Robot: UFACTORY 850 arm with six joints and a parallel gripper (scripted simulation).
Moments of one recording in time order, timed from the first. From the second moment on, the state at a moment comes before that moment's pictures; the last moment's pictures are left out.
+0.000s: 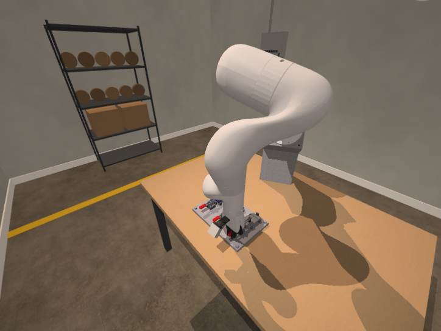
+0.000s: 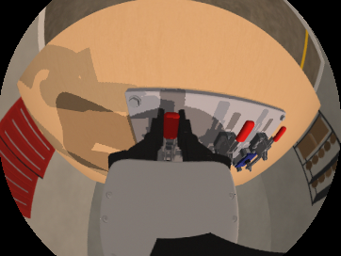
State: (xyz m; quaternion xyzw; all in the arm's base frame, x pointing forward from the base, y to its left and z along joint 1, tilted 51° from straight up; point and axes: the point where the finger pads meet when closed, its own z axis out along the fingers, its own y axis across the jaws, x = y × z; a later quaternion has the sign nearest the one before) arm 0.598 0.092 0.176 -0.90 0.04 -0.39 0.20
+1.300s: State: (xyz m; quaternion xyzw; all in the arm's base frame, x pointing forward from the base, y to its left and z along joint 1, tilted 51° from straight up) arm 0.593 0.090 0.179 -0.90 0.04 -0.39 0.20
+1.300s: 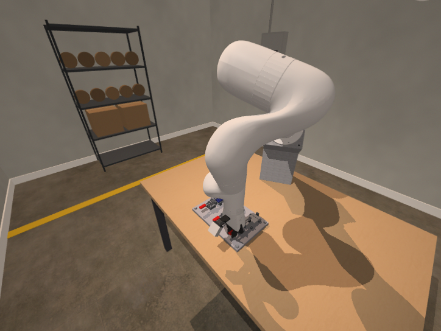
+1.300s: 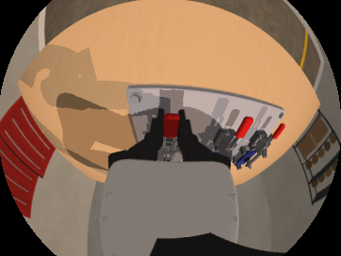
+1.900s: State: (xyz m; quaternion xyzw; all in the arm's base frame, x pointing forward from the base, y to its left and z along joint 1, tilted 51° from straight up) arm 0.583 0.089 0.181 -0.90 0.04 -0.39 0.20
